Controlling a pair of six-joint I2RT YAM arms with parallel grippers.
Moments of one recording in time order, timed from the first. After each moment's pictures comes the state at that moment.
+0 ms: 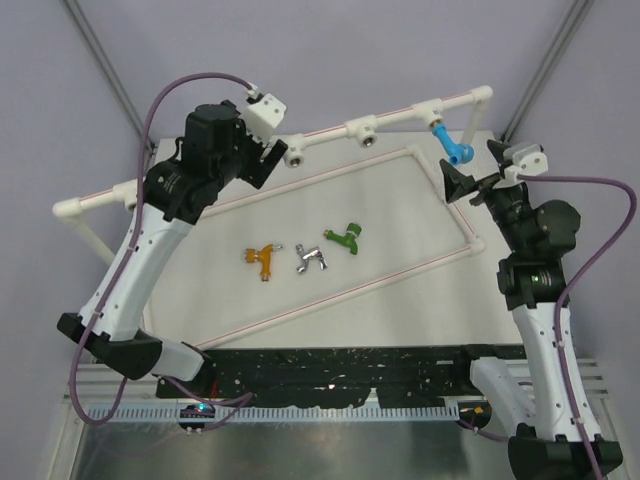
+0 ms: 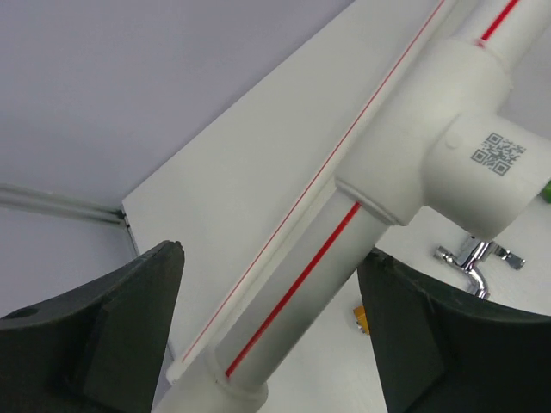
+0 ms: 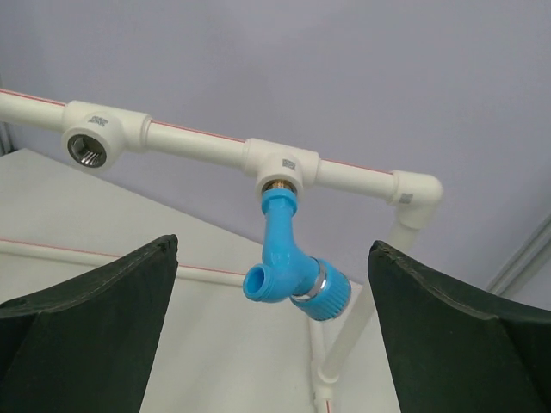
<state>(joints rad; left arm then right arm) -0.53 1.42 1.81 -0.81 -0.19 0.44 0.00 0.84 0.94 0.18 -0.40 -0.11</state>
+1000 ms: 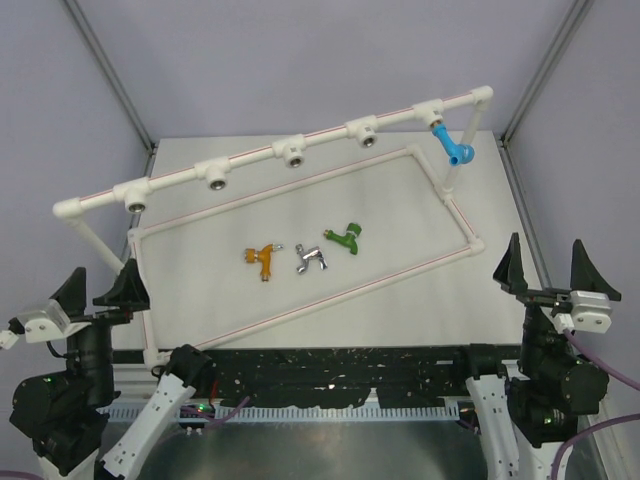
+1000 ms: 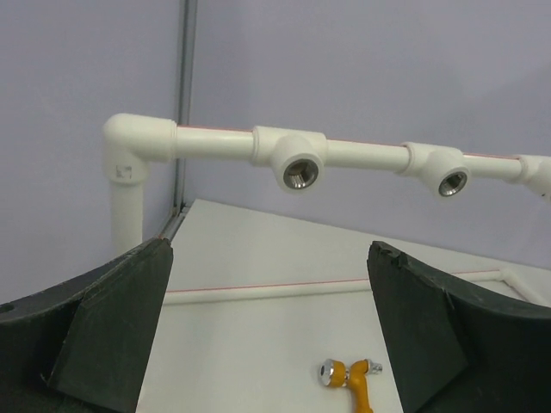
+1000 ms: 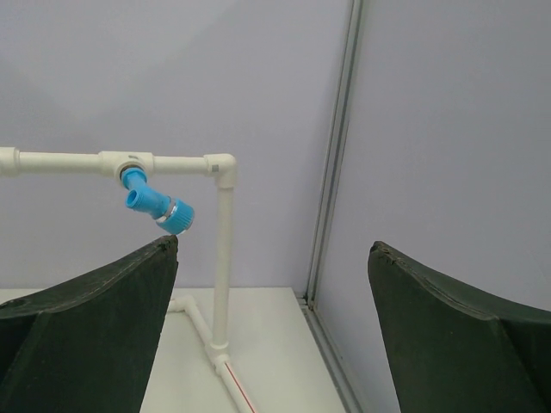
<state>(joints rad) -0.53 0.01 0.96 -0.53 -0.61 0.05 0.05 0.02 0.72 -0.12 0.15 -0.21</state>
